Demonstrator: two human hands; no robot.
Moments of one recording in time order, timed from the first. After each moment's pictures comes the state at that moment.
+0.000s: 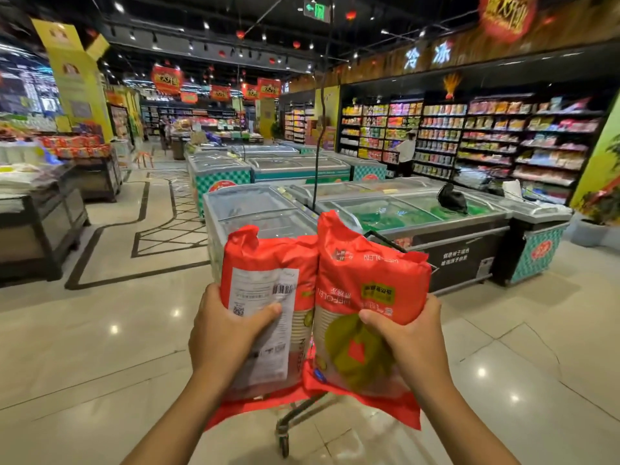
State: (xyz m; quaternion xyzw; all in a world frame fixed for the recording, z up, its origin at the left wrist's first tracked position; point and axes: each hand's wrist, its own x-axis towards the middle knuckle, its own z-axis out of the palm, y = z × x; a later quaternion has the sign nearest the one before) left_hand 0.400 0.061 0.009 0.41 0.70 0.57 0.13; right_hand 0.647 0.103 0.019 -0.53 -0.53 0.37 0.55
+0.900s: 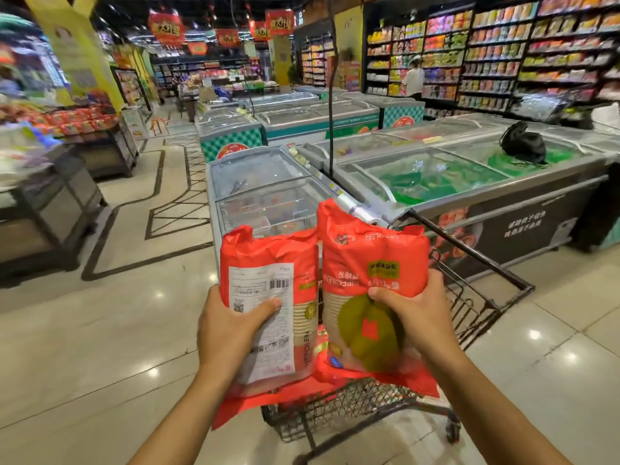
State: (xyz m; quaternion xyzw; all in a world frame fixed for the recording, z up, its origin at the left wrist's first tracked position) left_hand 0.351 0.483 -0.059 0.35 0.73 0.56 0.17; right_hand 0.608 0.572 -0.056 -0.51 -0.51 0.47 0.51
